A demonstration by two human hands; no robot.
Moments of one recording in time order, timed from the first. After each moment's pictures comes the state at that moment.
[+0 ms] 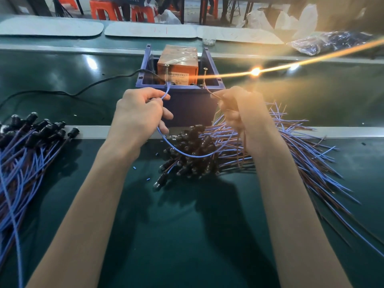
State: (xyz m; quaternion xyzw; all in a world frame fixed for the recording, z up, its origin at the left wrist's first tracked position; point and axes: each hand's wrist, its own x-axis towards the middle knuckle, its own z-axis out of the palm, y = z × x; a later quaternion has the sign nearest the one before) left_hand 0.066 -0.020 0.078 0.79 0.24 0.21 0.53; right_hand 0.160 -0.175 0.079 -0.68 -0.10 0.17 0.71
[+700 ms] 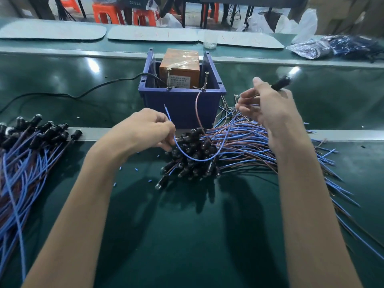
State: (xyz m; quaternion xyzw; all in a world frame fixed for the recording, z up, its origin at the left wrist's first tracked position) left_hand 0.057 -0.011 0.074 0.87 0.20 -0.02 0.45; right_hand 0.164 -0.198 0.094 -0.73 -0.02 0.04 0.69
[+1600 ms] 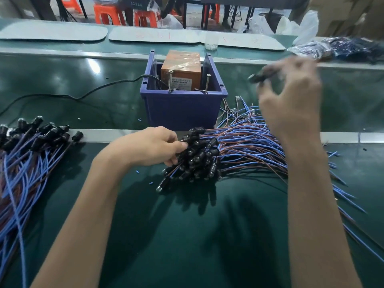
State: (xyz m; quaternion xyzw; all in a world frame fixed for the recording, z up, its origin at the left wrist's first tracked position) left_hand 0.062 -0.013 0.062 0.93 0.13 -0.12 0.33; right_hand 0.156 -0.207 0.109 -0.88 -0.19 -0.28 0.32
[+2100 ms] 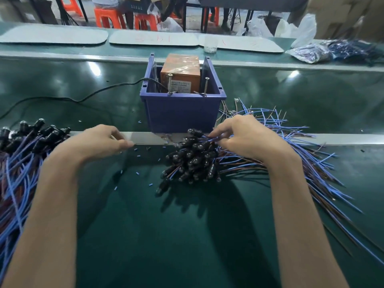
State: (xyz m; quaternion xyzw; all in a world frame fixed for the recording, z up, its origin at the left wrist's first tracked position) left_hand 0.038 0.074 0.044 0.90 0.33 -0.08 0.29; right_hand 0.149 -0.193 0.085 -0.92 -0.32 0.12 0.20
